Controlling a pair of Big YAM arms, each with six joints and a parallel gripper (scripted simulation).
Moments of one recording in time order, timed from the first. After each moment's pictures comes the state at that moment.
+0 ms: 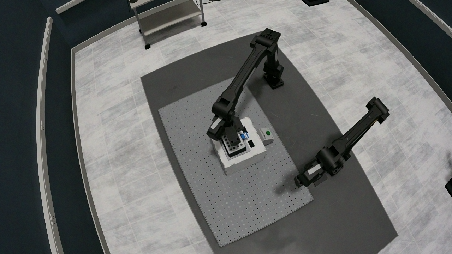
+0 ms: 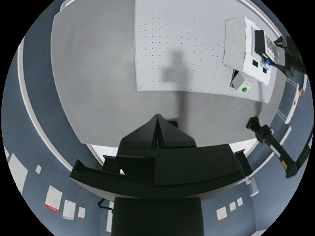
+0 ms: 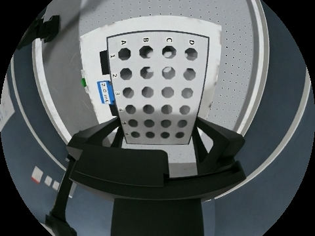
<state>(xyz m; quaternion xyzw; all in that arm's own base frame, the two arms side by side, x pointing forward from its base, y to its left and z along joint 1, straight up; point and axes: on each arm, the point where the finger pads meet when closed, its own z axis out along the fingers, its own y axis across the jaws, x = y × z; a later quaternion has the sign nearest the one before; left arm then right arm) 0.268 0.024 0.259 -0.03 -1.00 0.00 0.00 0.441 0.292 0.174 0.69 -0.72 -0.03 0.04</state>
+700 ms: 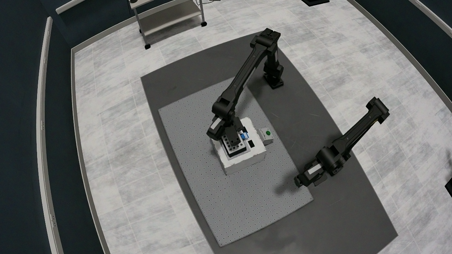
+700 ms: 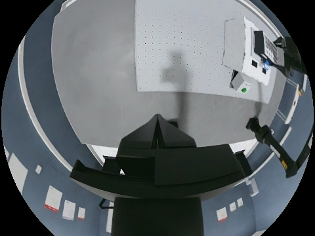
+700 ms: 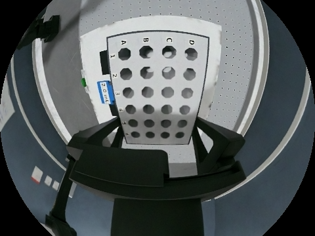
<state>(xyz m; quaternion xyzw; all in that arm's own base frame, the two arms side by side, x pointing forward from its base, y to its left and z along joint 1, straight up) 0.269 0.024 0.262 -0.03 -1.00 0.00 0.00 0.441 0.292 0.174 0.69 -0.72 -0.03 0.04</state>
